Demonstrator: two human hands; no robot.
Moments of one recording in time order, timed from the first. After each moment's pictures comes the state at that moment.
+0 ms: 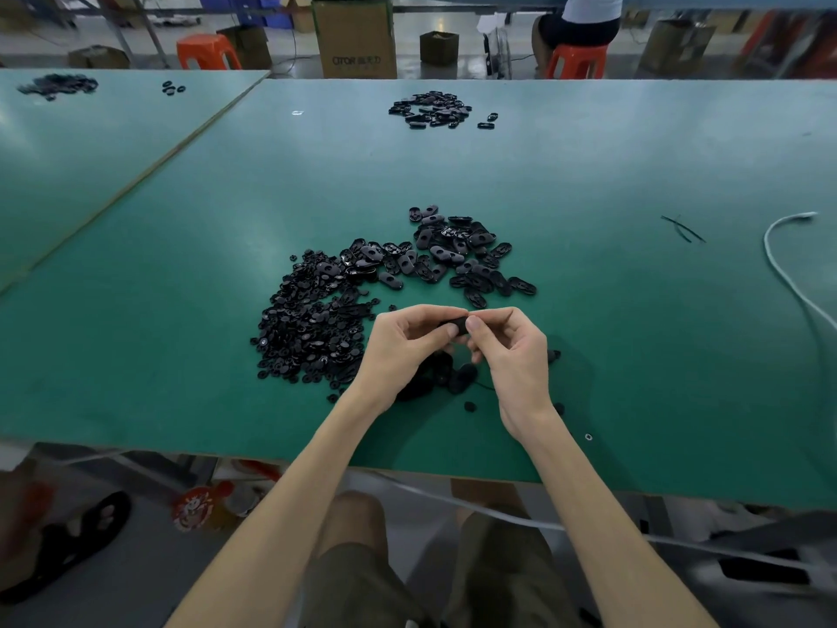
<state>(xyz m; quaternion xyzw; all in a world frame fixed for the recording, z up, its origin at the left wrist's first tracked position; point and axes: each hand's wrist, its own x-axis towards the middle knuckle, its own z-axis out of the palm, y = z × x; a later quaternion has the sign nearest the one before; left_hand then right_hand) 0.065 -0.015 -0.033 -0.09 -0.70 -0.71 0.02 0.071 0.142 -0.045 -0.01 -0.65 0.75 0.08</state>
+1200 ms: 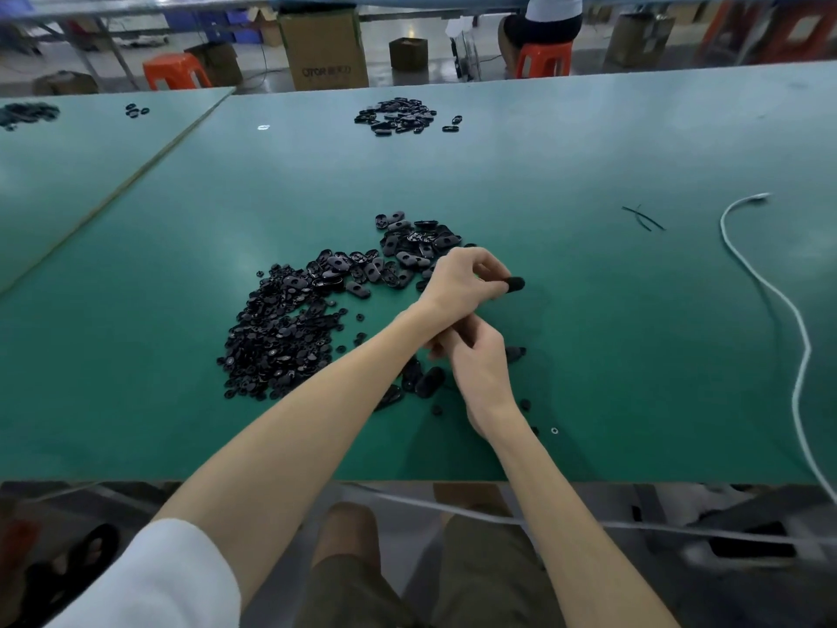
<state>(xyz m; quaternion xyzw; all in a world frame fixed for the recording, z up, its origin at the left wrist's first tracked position) -0.022 0.079 0.008 -0.14 -0.87 -0.48 -0.03 0.074 0.140 -0.037 -0.04 -0.67 0.74 0.03</state>
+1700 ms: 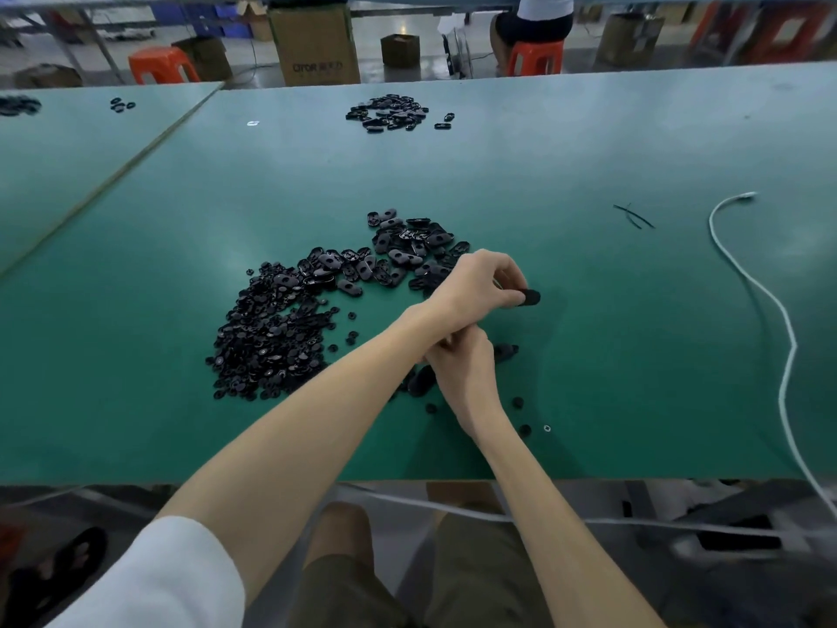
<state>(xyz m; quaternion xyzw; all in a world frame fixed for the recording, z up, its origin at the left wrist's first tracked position) -0.020 0.096 0.011 -0.23 -0.88 -0.42 -0.05 0.073 0.137 -0.038 -0.04 -0.75 0.65 0.04</state>
